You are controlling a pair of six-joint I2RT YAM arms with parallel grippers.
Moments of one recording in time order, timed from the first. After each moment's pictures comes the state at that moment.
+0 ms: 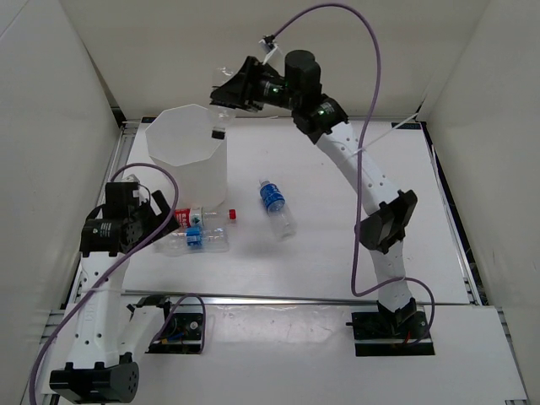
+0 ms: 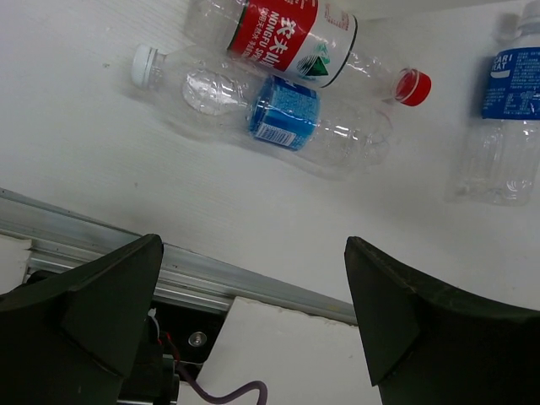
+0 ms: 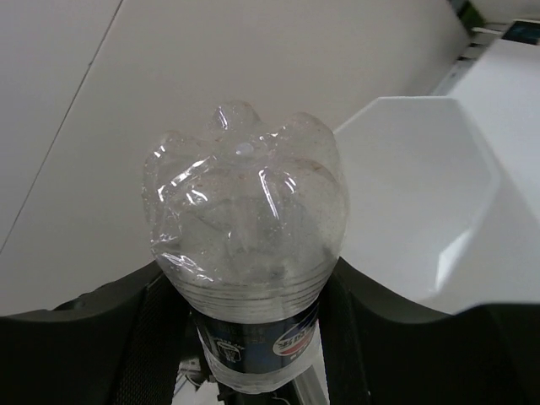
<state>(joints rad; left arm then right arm) 0.02 0.86 1.08 -1.15 0.00 -0.47 0.63 2.11 2.45 -0.35 -0.55 0.86</state>
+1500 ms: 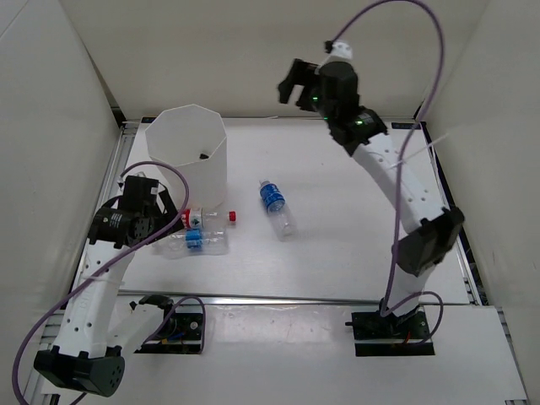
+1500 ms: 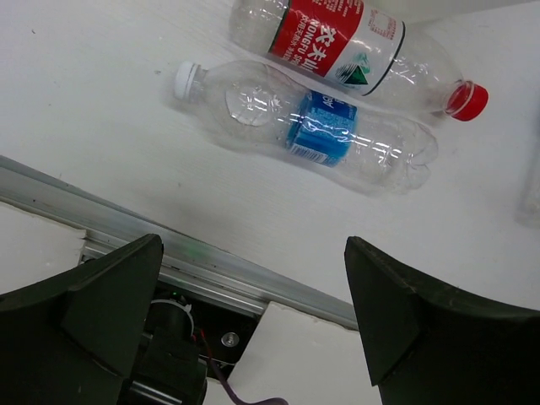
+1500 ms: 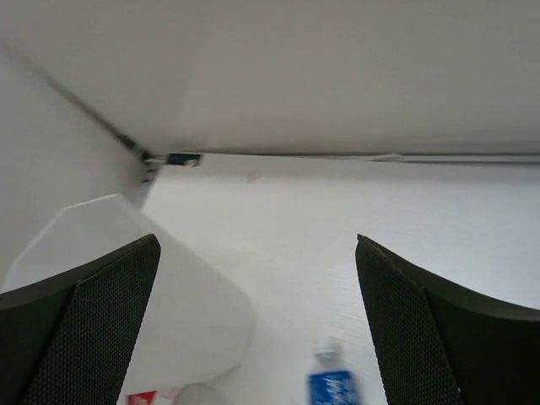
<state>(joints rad) -0.18 0.93 1.12 -1.22 -0.25 -0.54 0.63 1.86 2.09 -0.36 0.19 0.44</state>
